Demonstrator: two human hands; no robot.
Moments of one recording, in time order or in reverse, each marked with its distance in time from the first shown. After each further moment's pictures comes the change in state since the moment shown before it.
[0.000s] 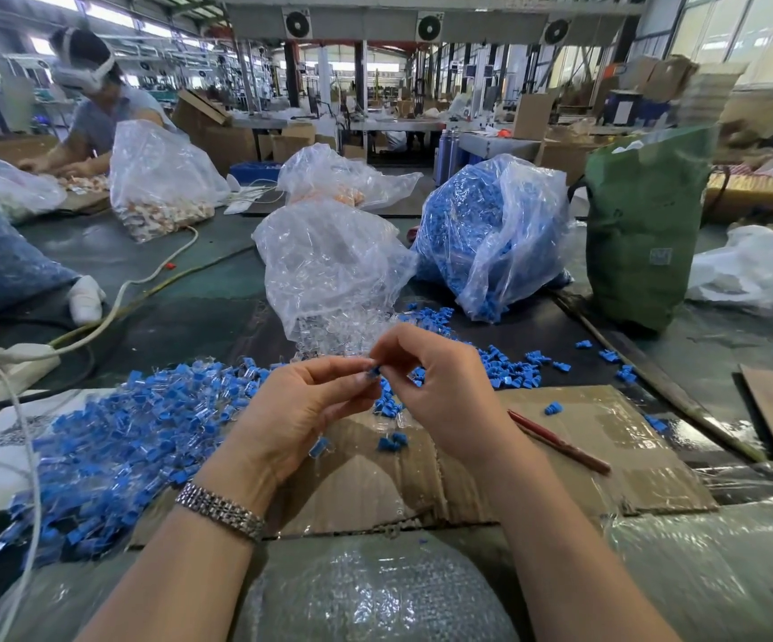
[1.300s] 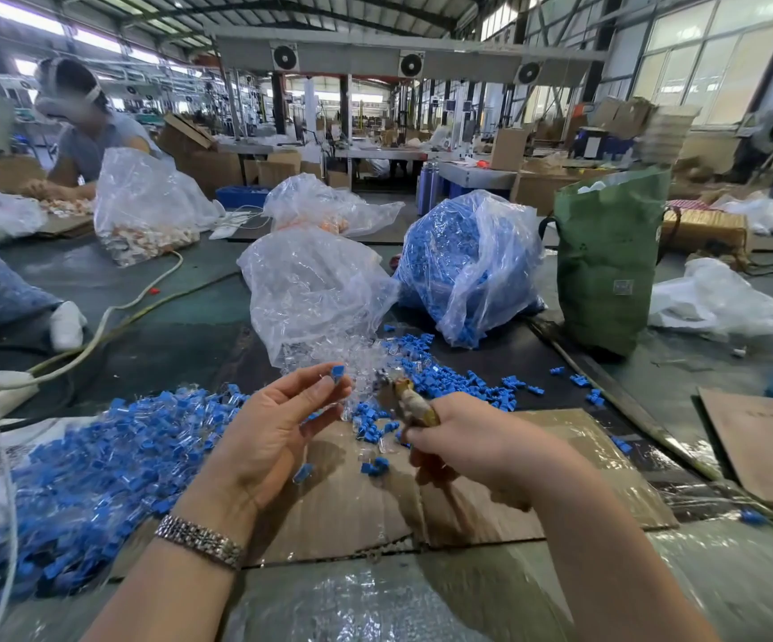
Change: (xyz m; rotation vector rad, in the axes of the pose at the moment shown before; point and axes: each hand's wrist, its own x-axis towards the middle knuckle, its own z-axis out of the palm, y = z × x) left_hand 0.007 -0.006 -0.008 -0.150 -0.001 0.061; right_hand -0.008 -0.017 -0.043 0.005 -0.493 0.772
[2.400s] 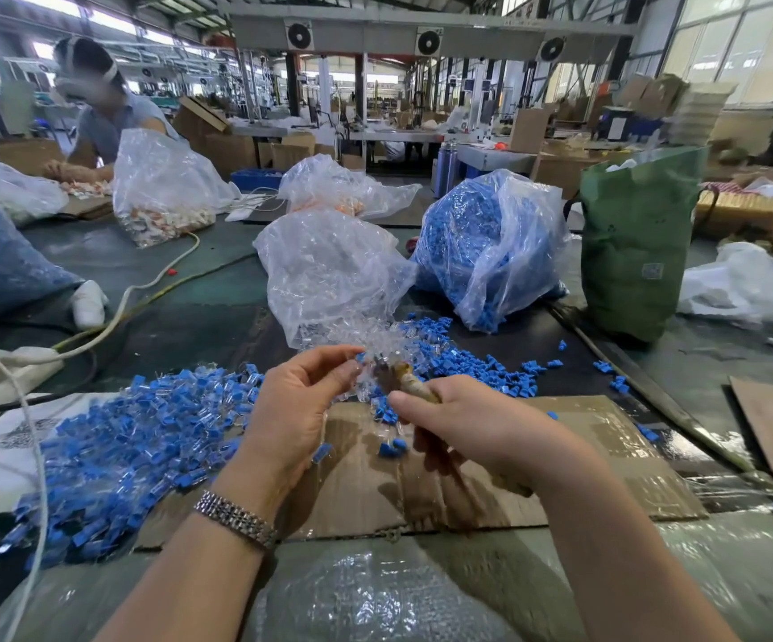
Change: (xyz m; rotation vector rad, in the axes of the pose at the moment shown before) left_hand -0.004 -0.003 0.005 0.463 0.104 0.258; right_hand 0.004 -0.007 0.011 0.058 0.015 -0.085
